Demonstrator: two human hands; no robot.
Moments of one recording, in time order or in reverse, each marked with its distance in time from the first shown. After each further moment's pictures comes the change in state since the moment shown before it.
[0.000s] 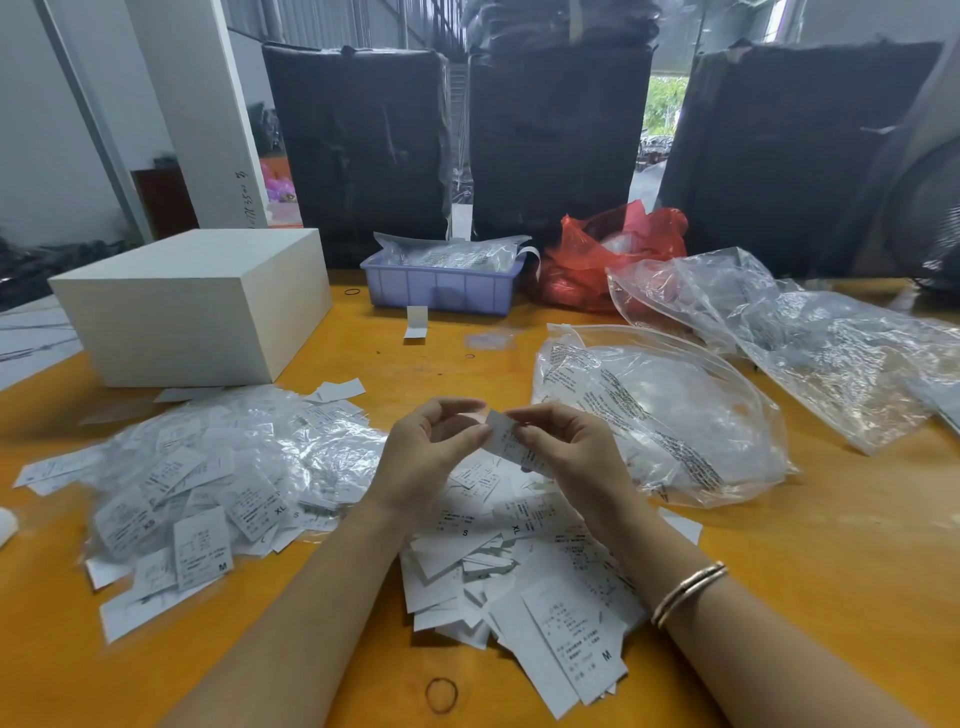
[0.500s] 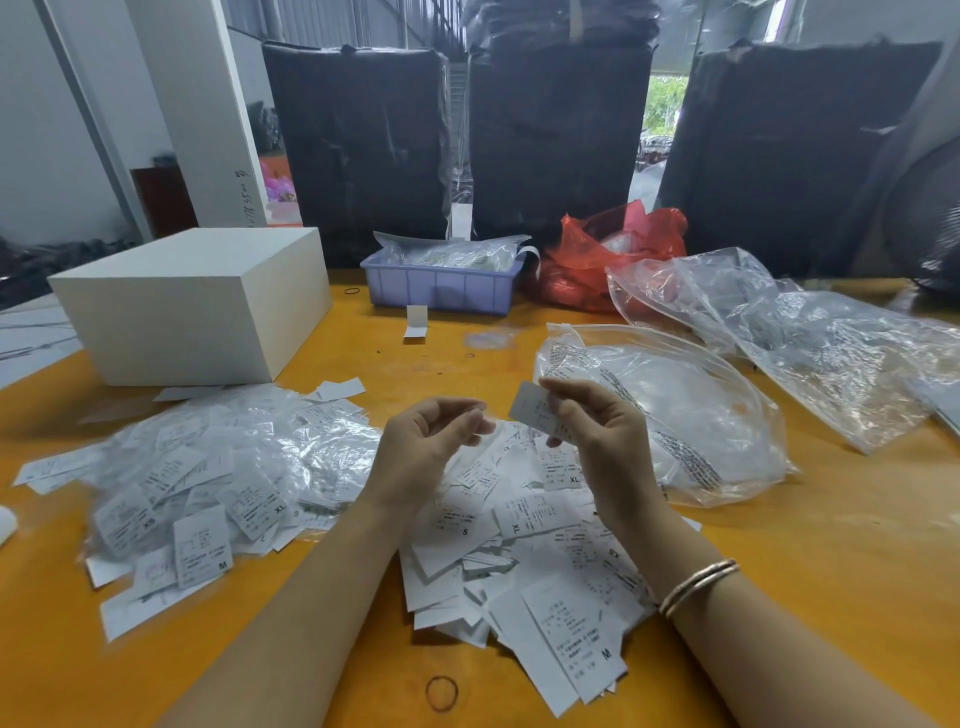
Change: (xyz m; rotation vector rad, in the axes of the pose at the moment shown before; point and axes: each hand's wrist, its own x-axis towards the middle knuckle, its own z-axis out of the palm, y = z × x) left_hand -0.001 0.004 -0.001 0.025 0.053 0.026; right_hand 0.003 -0.007 -0.008 0.106 0.224 -0.109
